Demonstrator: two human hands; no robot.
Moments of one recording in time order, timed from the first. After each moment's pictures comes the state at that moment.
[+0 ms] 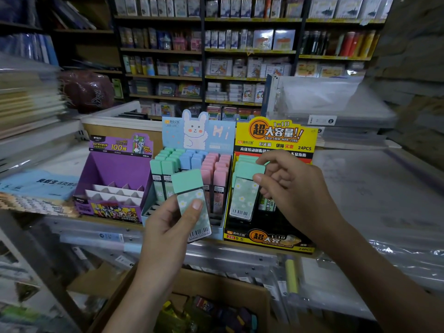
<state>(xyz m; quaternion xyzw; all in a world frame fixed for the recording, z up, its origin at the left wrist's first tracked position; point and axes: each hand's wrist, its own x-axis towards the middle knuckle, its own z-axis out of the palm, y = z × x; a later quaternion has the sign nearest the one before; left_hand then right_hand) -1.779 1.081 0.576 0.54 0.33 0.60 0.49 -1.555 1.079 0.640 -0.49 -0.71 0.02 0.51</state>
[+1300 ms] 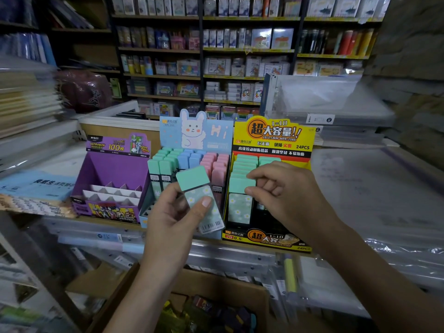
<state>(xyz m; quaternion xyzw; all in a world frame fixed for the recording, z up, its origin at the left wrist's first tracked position) -1.769 1.086 0.585 0.54 0.28 0.63 0.49 -1.561 1.068 0.645 -0.51 -0.75 -0.05 0.42</state>
